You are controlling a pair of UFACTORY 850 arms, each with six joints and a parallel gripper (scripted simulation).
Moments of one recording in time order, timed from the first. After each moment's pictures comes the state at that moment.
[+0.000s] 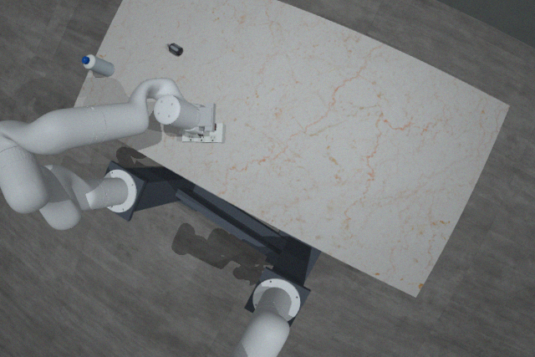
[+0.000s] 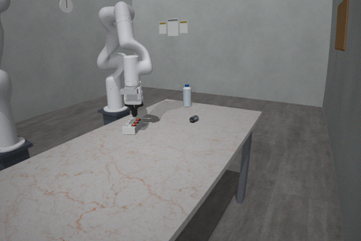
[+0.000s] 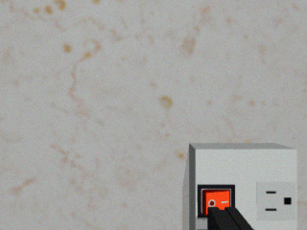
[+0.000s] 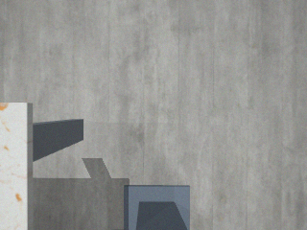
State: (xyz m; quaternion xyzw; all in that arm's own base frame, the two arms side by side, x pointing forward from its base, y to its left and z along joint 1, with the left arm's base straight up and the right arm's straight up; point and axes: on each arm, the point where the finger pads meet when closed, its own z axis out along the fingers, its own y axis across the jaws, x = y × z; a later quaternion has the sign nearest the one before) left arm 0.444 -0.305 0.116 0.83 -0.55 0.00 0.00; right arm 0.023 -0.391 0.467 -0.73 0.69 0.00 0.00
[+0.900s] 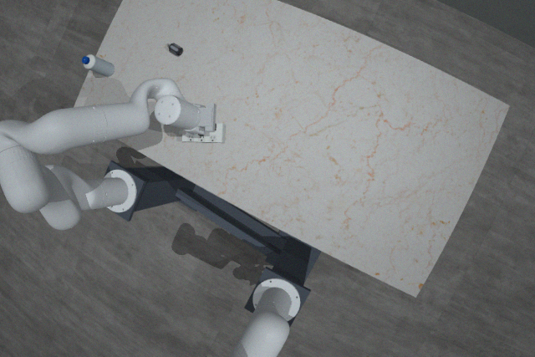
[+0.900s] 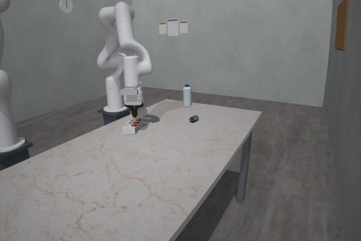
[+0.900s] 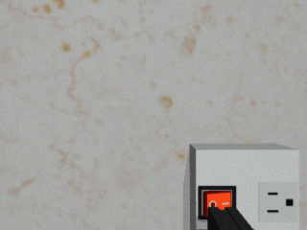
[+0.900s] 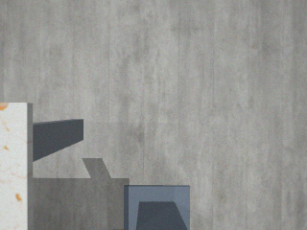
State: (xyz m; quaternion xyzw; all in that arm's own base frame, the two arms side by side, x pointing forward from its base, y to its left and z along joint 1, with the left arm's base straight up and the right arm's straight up) left arm 0.444 -0.305 0.113 0.83 -0.55 0.00 0.00; right arm 0.023 -0.391 0.467 -0.73 0.69 0.00 0.00
